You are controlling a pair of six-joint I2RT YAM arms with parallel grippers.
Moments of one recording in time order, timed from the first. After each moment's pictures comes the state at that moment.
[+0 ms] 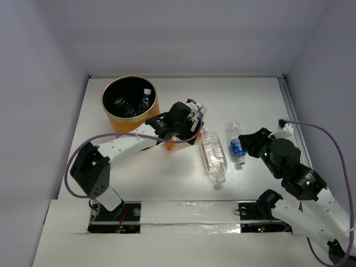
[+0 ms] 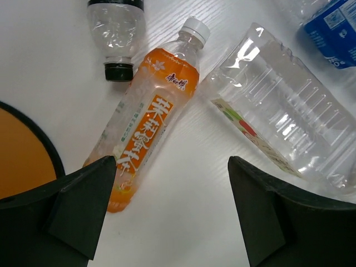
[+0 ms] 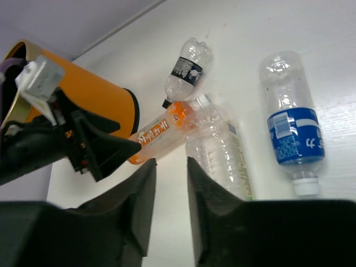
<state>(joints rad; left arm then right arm) -0.81 1.53 1.20 -0.42 -0.06 -0.18 0.69 0.55 0.81 -0.56 0.44 0.79</state>
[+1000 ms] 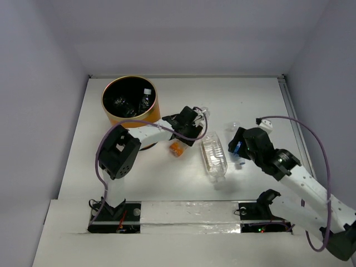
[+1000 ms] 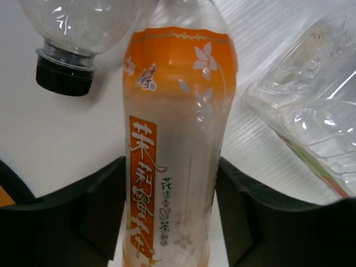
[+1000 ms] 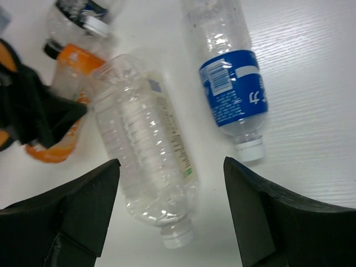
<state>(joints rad) -0.78 1.89 1.29 -0.37 -0.05 -0.10 0.65 0.76 0.77 -0.72 0.44 0.82</state>
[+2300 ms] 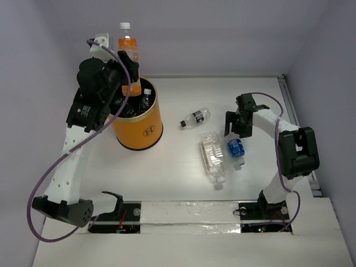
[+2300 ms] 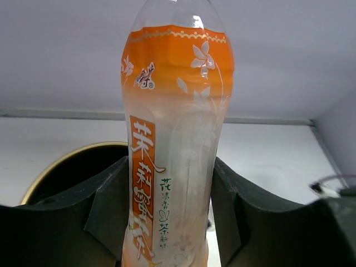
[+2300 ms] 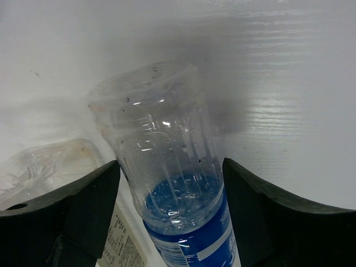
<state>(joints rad) -0.30 1.23 1.60 -0.43 -0.07 -0.28 0.20 1.71 1.16 -0.62 -0.05 0.32</state>
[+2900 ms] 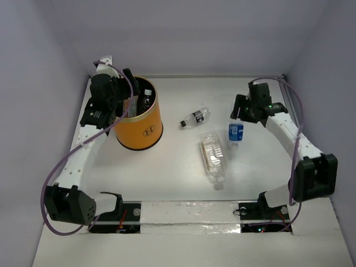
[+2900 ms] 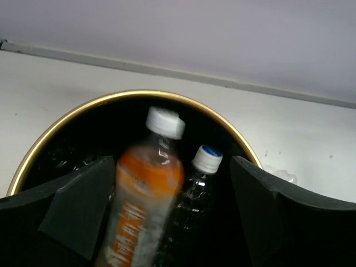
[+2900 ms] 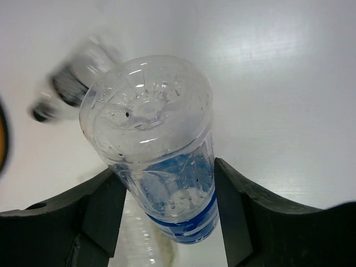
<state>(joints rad) -0.17 1.24 1.22 -0.21 -0.07 -0.31 0.20 1.46 1.20 -0.60 0.02 0.36</state>
